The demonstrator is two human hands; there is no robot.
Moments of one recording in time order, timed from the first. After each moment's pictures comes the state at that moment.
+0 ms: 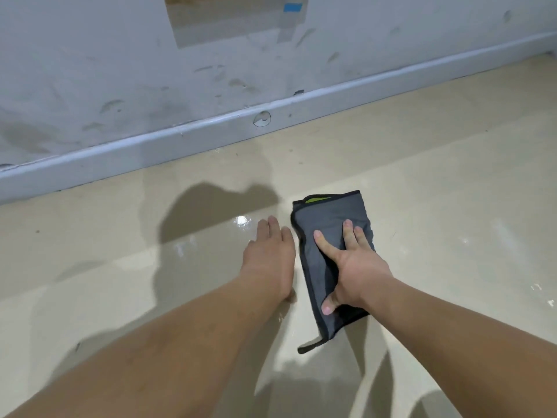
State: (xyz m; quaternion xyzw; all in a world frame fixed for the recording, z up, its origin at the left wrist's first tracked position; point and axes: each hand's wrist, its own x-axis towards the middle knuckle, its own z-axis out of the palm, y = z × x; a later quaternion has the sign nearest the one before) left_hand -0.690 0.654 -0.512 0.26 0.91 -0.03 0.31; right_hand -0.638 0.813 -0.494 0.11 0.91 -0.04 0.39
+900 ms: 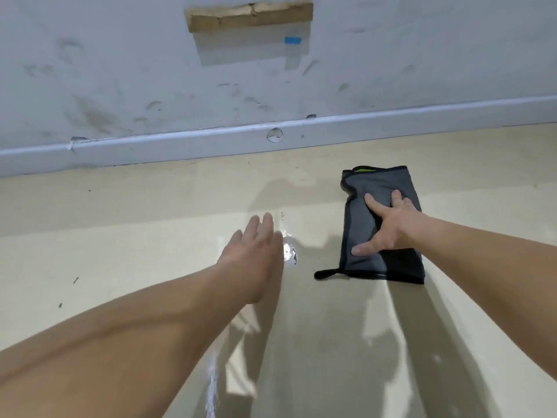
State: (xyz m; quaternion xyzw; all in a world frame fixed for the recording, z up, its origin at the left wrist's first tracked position) left_hand -0.659 0.706 -0.480 0.17 0.94 -0.14 0.27; right_hand -0.728 0.974 -0.491 0.07 0.93 -0.03 0.36
